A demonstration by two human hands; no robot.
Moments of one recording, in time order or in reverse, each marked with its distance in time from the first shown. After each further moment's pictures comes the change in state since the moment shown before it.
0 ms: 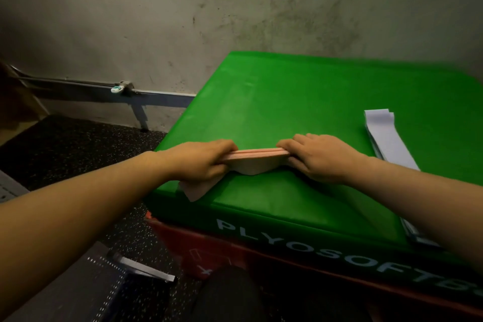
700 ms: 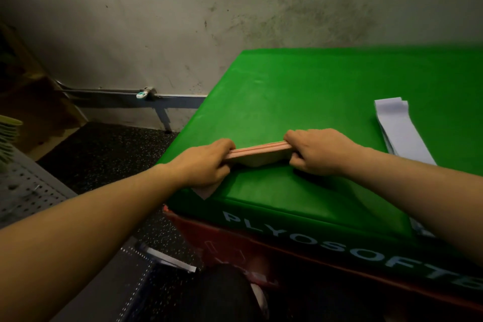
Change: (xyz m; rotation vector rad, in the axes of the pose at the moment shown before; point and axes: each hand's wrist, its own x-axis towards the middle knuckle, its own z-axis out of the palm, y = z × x) left_hand -0.012 0.022 0.016 0.027 0.087 -0.200; right_hand 0.001 -0.004 0.000 0.089 0.058 0.033
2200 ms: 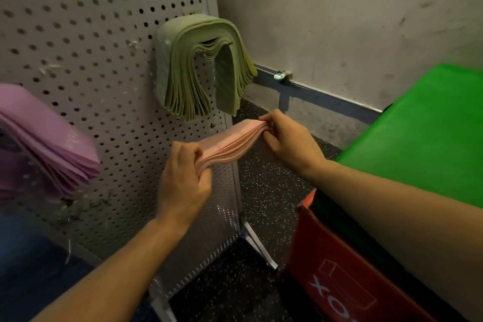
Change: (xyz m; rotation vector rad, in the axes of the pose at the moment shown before) left_hand -0.296 -0.173 0.038 -0.144 0.917 -0.823; right_hand 0.230 -0.359 0.015 0.758 0.215 -0.286
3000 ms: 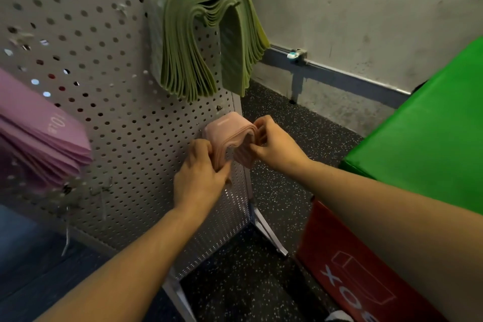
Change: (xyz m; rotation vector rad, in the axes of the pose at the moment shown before) left_hand -0.006 -0.016 0.039 0.160 -0.208 -0.257; right_hand 0.004 0.013 0.073 0.267 -0.217 0.189
